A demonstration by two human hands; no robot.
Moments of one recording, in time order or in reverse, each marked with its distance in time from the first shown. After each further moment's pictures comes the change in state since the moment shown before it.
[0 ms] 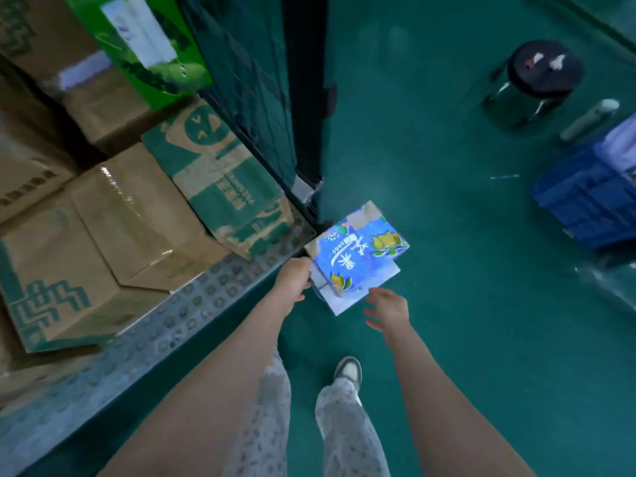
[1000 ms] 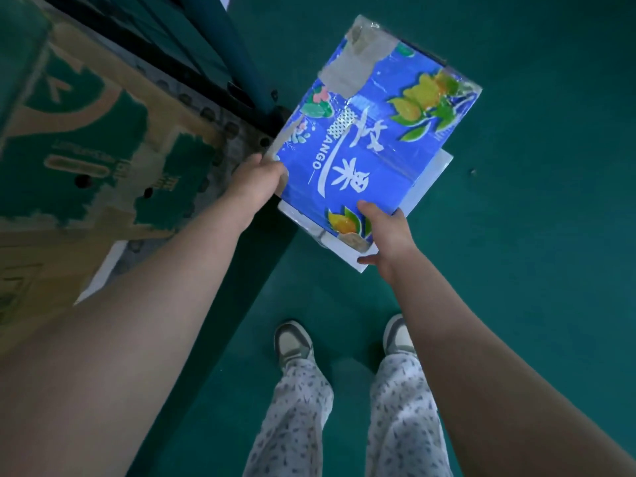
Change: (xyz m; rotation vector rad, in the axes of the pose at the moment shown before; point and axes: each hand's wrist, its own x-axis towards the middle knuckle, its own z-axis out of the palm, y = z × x) left_hand 0.327 -0.045 0.059 0.550 0.083 0.270; right_hand 0.279 0.092 0.084 0.345 -0.013 0.149
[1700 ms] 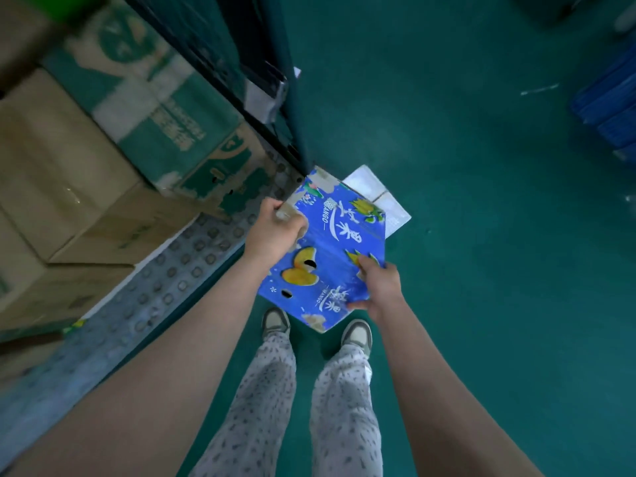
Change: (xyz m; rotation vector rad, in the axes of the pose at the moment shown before) left_hand -0.240 0.052 -0.067 -0.259 0.106 -0.024; right_hand -0.203 -0.022 -0.053 -0.106 0.019 0.006
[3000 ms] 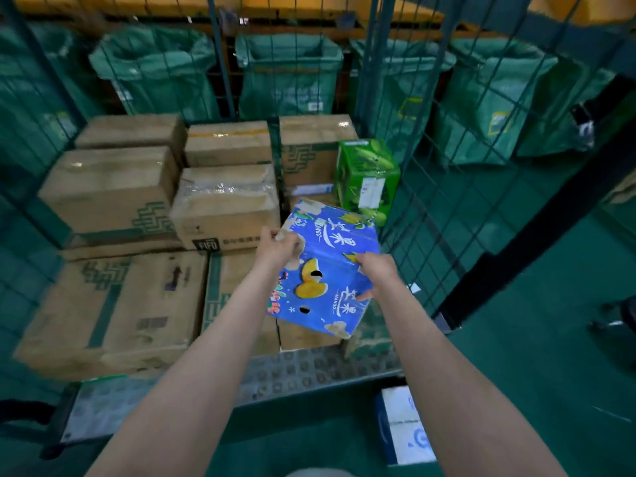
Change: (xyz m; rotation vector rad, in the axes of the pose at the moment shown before) left_hand -0.181 -0.001 -0.410 -0.754 0.579 0.080; right_hand -0.370 -0.078 0.284 -0.690 -0.348 -0.618
